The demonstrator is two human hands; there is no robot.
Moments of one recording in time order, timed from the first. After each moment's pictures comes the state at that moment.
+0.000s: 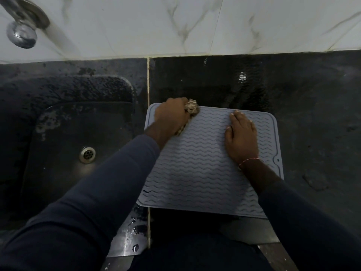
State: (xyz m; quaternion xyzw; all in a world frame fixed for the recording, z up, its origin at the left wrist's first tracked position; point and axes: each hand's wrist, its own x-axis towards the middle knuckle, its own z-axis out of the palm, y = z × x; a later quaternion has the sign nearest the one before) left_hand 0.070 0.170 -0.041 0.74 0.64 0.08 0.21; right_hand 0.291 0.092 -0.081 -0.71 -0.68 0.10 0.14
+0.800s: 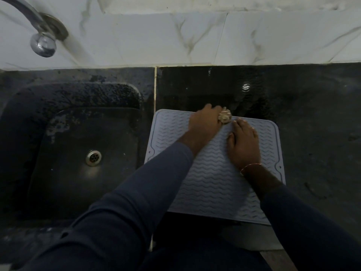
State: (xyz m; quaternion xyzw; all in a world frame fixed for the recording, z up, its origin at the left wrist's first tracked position) left_hand 0.144 0.158 -0.035 0.77 0.60 0.07 0.22; right_hand 0.290 0.092 -0.078 -0.72 -0.68 0.10 0.12
